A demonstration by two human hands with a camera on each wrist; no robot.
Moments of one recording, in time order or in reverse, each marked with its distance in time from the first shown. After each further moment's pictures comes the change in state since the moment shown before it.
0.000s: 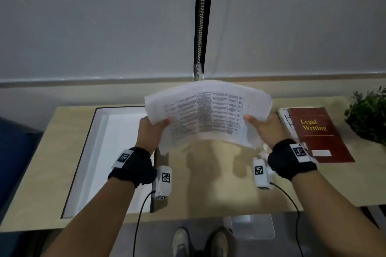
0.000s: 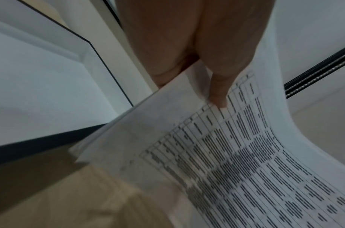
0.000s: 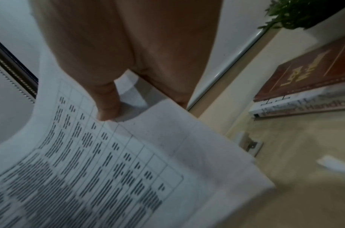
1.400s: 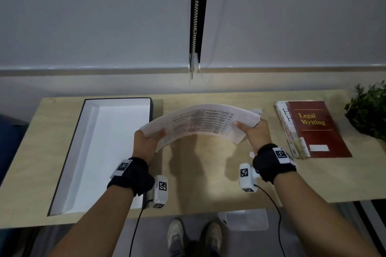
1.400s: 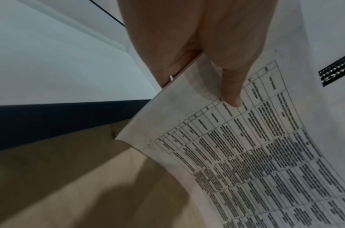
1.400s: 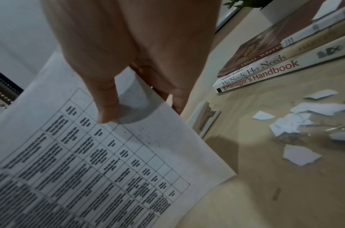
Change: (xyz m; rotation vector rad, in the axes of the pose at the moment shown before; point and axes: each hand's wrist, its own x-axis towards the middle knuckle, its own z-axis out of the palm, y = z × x) left_hand -0.013 -0.057 0.005 0.015 0.061 -0.122; right_hand 0.011 0.056 0.020 0.074 0.092 0.068
